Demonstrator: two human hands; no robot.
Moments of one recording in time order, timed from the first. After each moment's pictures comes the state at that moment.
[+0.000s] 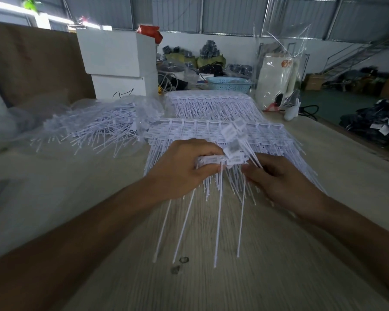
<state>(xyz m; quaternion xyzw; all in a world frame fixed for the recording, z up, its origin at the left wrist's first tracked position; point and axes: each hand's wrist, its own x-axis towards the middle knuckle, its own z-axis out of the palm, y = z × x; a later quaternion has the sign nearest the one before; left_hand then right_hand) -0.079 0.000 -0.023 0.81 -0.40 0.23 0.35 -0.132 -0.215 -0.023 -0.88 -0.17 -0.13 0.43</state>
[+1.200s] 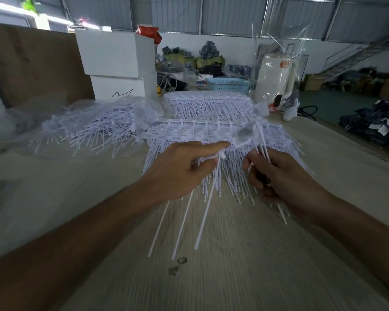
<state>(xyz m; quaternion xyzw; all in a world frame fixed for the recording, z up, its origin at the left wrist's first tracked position) -0.077 0.003 -0.027 0.83 -0.39 0.20 0.34 -0.124 -0.223 -0.025 -0.80 -0.10 -0.05 0.59</state>
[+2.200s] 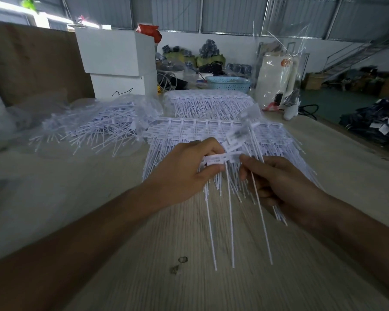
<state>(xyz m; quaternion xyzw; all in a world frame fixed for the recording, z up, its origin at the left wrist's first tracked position) -0.082 -0.004 -0.030 0.83 -0.38 0.21 0.34 -0.131 -0.212 -0.024 -0.75 -0.06 0.04 0.66</state>
